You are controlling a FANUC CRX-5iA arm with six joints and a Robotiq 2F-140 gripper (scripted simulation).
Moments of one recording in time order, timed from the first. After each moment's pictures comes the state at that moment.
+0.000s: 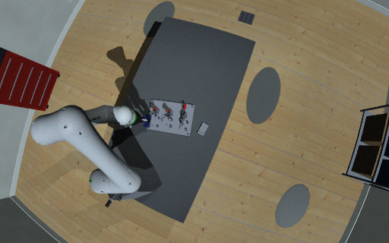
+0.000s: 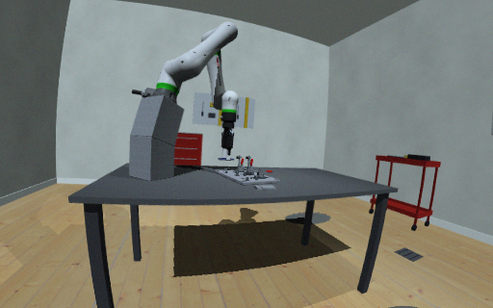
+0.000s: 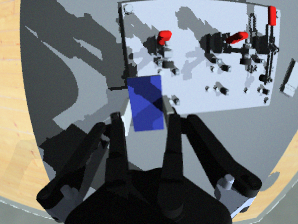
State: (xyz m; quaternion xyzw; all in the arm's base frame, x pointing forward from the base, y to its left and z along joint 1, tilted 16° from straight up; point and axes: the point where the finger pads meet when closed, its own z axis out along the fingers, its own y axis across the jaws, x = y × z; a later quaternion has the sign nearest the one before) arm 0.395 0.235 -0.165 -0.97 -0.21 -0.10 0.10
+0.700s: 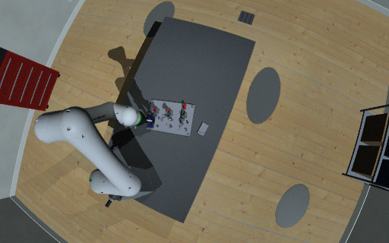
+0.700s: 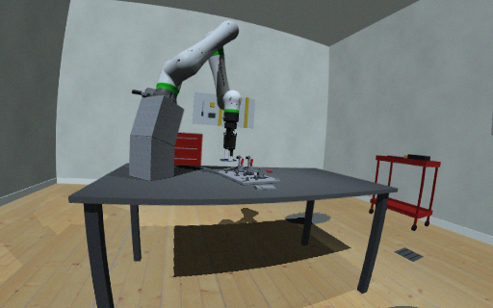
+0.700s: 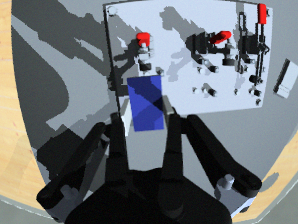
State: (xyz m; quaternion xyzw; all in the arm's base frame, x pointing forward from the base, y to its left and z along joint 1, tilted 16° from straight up) arm 0.409 0.209 -0.172 -0.97 -0.21 -0.09 0.10
